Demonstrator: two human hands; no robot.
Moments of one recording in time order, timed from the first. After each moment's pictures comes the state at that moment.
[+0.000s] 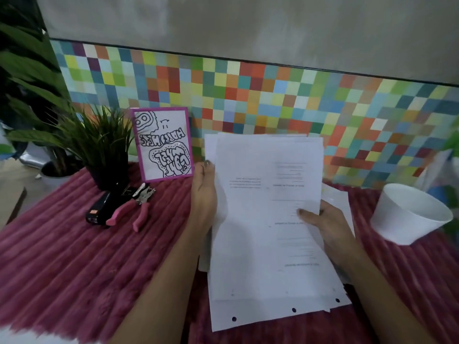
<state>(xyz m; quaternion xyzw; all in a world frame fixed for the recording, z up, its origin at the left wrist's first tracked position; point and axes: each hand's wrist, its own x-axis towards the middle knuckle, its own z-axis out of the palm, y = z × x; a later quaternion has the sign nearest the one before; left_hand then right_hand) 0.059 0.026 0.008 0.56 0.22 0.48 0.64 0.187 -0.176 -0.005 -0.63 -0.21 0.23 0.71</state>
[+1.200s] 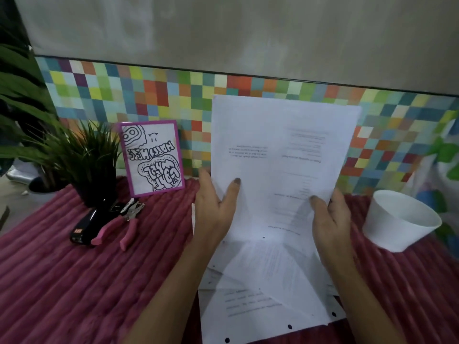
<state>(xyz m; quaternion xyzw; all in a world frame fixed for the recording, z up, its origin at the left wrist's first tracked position) 0.056 -0.010 0.028 0.68 0.11 0.53 0.49 0.162 -0.166 0.025 -0.64 -0.30 -0.09 0.70</state>
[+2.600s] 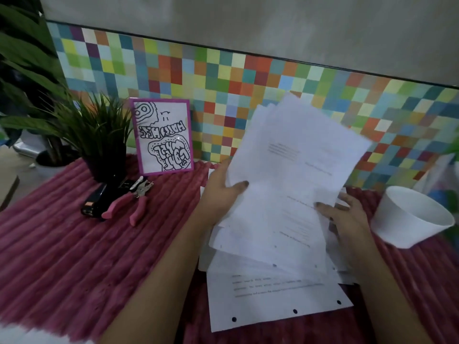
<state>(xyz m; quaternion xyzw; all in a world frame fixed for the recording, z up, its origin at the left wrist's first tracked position) 0.060 0.016 0.013 0.68 0.16 0.34 0.62 0.196 -0.189 0.008 -0.68 -0.12 0.13 0.71</state>
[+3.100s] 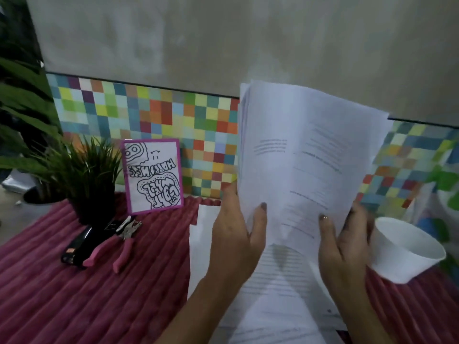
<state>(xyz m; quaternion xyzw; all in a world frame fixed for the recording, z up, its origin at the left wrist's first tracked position) 0.054 -0.052 0.050 0.71 0.10 0.55 0.43 0.154 -0.174 0.042 -0.64 -0.36 -0.21 0.65</state>
